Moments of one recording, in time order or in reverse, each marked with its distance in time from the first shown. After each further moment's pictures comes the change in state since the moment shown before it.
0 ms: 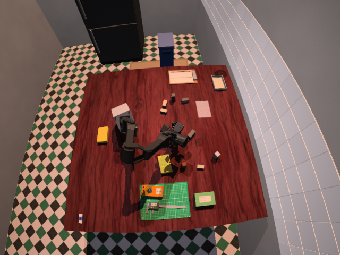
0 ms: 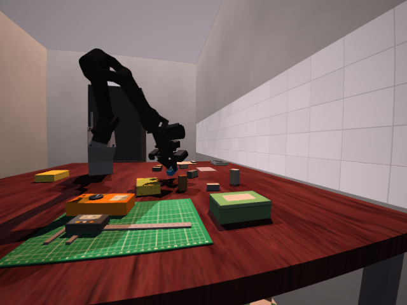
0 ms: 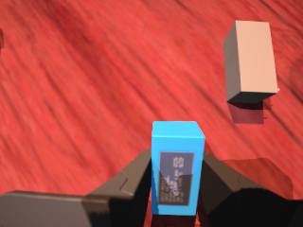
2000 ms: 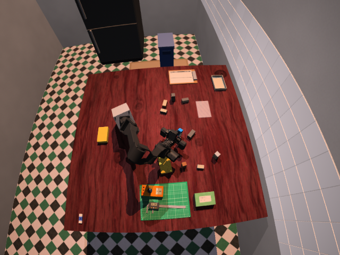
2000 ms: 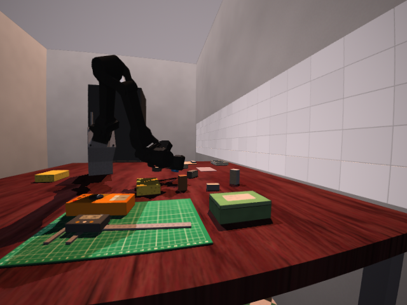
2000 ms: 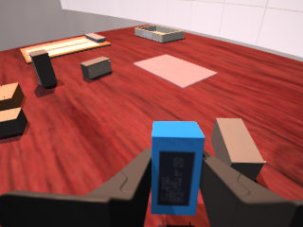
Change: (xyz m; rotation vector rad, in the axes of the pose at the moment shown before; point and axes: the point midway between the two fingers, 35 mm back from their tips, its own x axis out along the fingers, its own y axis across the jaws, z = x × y) arm 0.004 0.001 0.010 -0.002 -0.757 -0.007
